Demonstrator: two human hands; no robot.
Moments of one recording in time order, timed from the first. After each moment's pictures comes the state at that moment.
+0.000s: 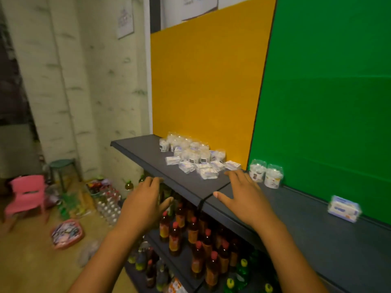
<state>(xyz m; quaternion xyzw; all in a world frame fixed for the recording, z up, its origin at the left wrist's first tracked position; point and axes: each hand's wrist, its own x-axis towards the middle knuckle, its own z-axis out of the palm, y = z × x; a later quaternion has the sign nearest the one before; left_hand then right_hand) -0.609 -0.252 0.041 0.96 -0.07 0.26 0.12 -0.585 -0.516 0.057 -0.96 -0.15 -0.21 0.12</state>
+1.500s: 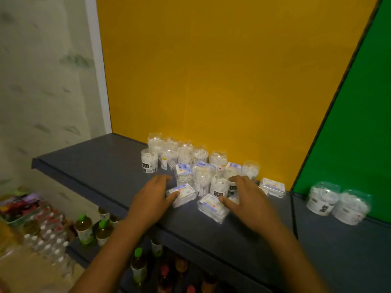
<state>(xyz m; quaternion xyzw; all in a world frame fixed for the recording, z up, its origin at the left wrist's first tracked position) -0.158 -0.135 -0.016 0.93 -0.20 0.10 0.28 -0.252 -0.379 0.008 -0.97 0.05 -0.17 0.15</state>
